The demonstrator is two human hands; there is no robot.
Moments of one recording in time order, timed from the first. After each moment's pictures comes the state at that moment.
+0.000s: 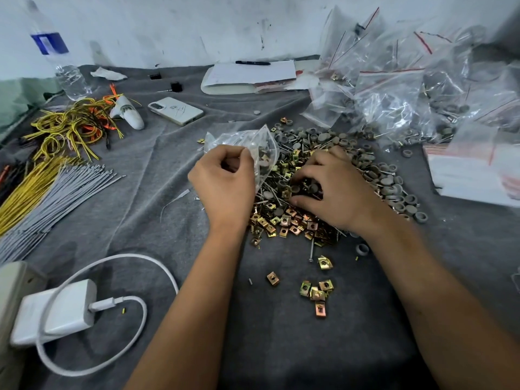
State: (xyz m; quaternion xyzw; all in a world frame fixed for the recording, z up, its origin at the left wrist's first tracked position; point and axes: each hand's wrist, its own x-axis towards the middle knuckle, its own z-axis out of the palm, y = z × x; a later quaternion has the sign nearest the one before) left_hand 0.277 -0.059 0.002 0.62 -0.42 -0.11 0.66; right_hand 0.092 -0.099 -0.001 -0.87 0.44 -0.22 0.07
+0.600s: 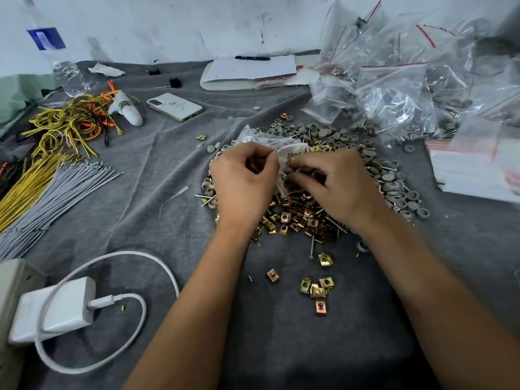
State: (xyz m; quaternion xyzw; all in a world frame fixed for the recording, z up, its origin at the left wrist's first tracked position) left_hand 0.263 -0.056 0.002 0.58 -0.53 -0.13 0.60; right_hand 0.096 -0.092 0.003 -0.84 0.35 -0.39 0.11
